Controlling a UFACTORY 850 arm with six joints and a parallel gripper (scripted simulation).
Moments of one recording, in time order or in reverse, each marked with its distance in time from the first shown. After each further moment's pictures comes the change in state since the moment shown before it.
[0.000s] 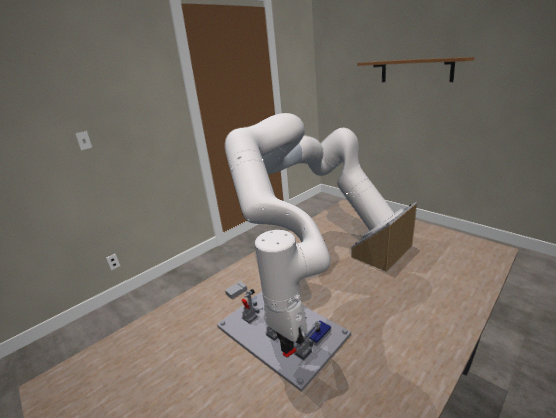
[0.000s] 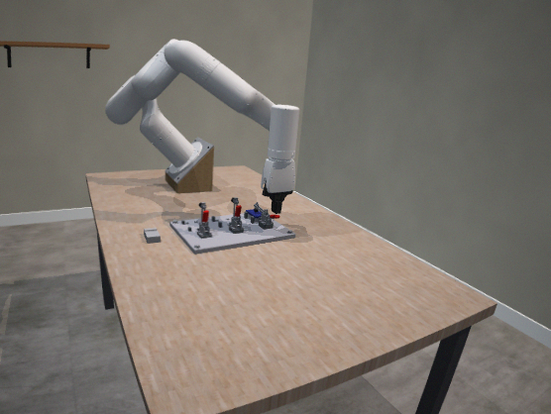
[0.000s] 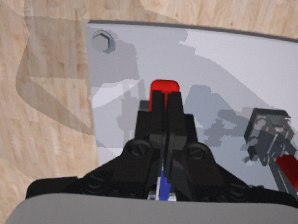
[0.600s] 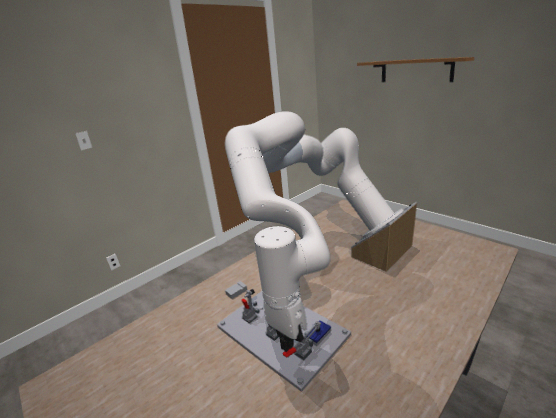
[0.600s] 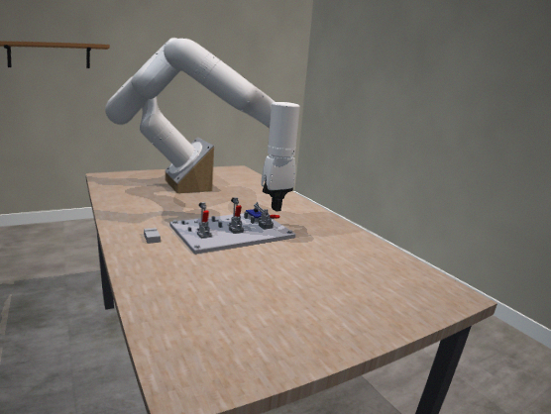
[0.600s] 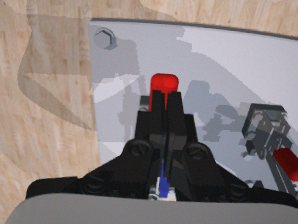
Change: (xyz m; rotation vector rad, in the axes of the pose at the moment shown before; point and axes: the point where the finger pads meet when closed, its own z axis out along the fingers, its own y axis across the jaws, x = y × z) arm 0.000 0.000 -0.008 0.000 0.000 0.000
